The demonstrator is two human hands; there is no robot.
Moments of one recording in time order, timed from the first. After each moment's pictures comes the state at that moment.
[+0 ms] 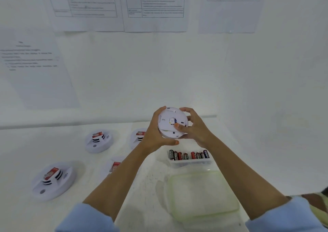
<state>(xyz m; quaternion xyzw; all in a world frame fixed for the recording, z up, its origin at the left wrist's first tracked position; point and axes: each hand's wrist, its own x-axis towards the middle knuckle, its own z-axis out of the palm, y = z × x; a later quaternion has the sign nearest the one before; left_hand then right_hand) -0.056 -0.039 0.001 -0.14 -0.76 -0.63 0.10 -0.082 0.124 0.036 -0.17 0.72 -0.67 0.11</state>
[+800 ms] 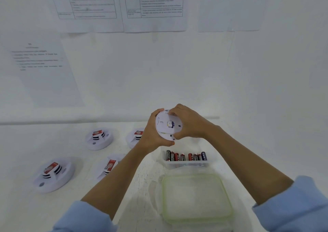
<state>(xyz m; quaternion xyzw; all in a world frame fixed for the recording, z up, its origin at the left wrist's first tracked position) -0.064 -0.029 -0.004 -0.13 -0.78 -0.59 0.16 -0.103 0.131 0.065 -0.42 0.89 -0.19 -0.05</state>
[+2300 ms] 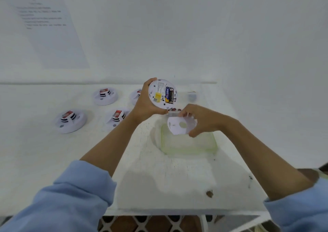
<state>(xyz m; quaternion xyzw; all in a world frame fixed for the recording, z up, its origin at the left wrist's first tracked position) 0.019 -0.024 -0.006 -0.10 -0.78 -0.60 0.15 0.002 0.198 0.020 -0.35 0.89 -0.25 0.17</state>
